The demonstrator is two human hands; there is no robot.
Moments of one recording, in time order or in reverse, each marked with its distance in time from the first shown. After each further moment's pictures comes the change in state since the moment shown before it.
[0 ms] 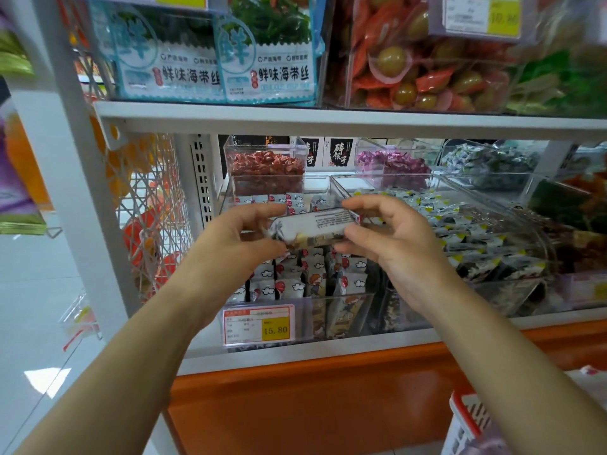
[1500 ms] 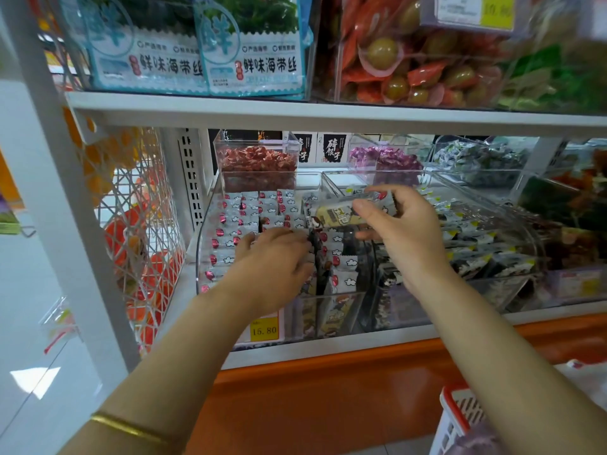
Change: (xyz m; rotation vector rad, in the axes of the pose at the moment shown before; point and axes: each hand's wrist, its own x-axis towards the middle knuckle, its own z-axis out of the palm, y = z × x) left_hand 0.037 -0.035 0.046 1.000 -0.254 0.199; right_hand 0.017 0.004 -0.013 -0.223 0.297 -0.054
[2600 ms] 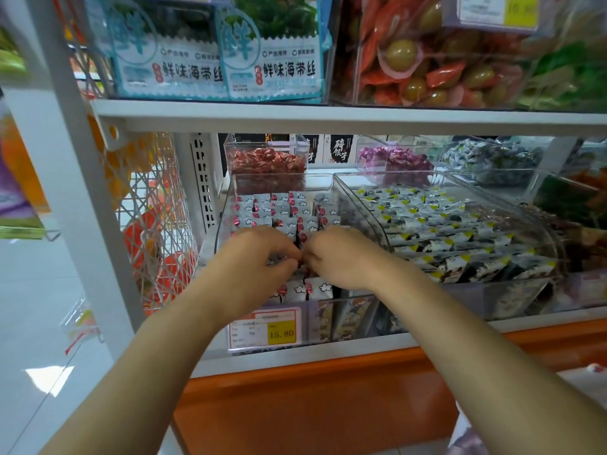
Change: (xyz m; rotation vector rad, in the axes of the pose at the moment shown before) left_hand -0.031 -0.017 -0.034 -0.320 0.154 0.005; right_hand 0.010 0.001 0.065 -1.188 -0.828 -0.249
